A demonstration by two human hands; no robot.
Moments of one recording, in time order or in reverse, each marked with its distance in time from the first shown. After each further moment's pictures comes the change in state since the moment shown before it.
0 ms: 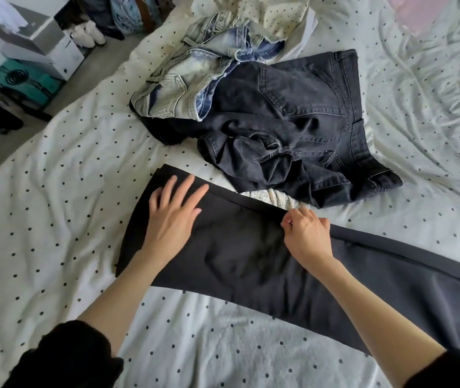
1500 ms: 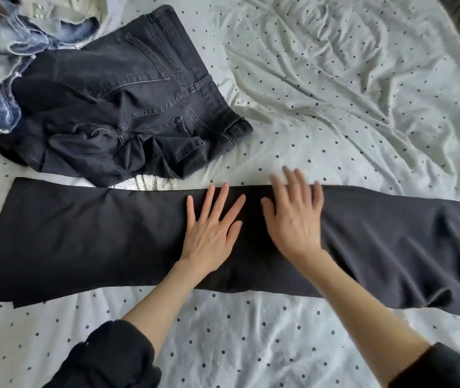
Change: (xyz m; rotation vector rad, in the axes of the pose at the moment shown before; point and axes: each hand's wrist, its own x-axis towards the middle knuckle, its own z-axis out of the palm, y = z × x) left_hand -0.011 0.283 0.075 0.063 -0.376 0.351; right_hand -0.079 0.200 -0.017 0.042 0.493 0.095
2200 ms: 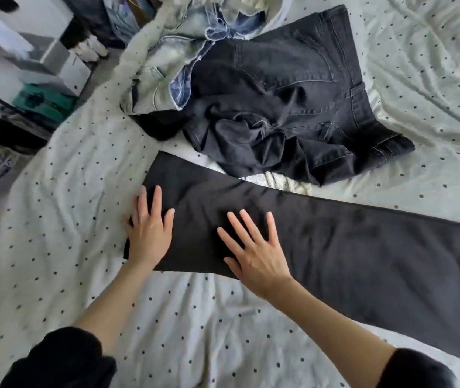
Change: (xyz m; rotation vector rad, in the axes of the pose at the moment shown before) left_hand -0.136 -0.273 -0.015 -0.235 0.169 -0.783; right_hand -0.040 -0.240 0.072 -0.090 -0.415 -0.656
